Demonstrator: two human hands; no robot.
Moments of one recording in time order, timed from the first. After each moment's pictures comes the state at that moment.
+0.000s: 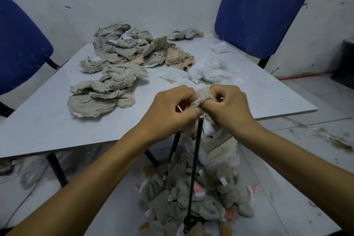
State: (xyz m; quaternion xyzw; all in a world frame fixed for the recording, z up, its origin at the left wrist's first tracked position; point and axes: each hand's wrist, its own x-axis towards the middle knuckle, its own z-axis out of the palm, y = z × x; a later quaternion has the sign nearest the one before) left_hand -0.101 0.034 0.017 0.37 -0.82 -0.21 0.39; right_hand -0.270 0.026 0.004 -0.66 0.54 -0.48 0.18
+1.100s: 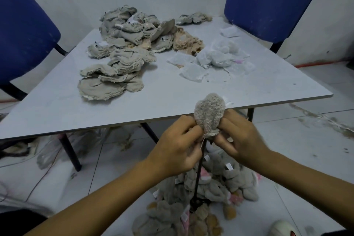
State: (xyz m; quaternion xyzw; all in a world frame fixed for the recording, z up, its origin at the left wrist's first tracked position) left_hand -0.093 0.085 -0.071 0.33 -0.88 -0.05 0.35; right_hand -0.290 0.068 -0.076 -0.85 0.33 -0.40 -0.03
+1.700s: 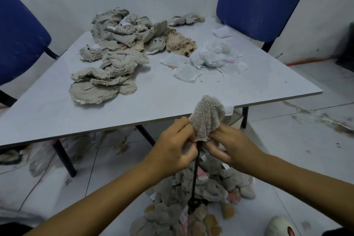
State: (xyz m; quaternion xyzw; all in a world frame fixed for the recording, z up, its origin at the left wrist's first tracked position) left_hand -0.093 0.075 -0.083 0.33 -0.87 -0.10 0.35; right_hand -0.295 0.076 -0.093 -0.88 0.35 -0.31 0.07
